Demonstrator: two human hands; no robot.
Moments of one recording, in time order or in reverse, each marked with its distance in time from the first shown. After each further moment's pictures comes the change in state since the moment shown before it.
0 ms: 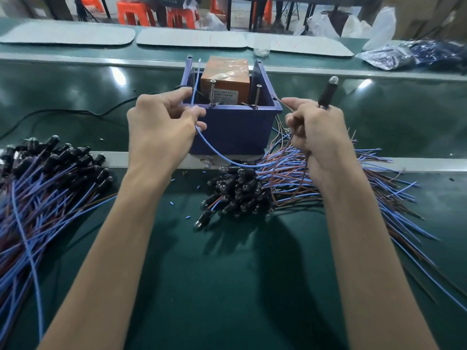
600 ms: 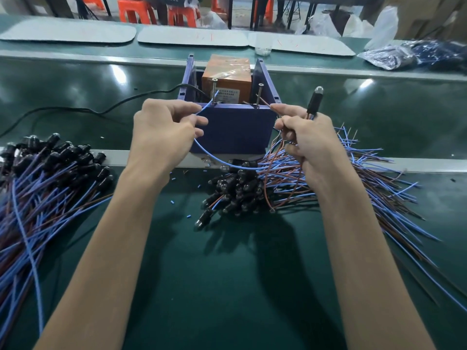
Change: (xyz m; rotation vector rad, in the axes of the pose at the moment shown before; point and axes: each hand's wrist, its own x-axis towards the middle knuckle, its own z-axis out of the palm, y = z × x) left_hand 0.002 -0.005 0.000 0.038 -0.055 -0.109; right_hand 0.001 0.011 0.000 -0.016 -0.113 0.063
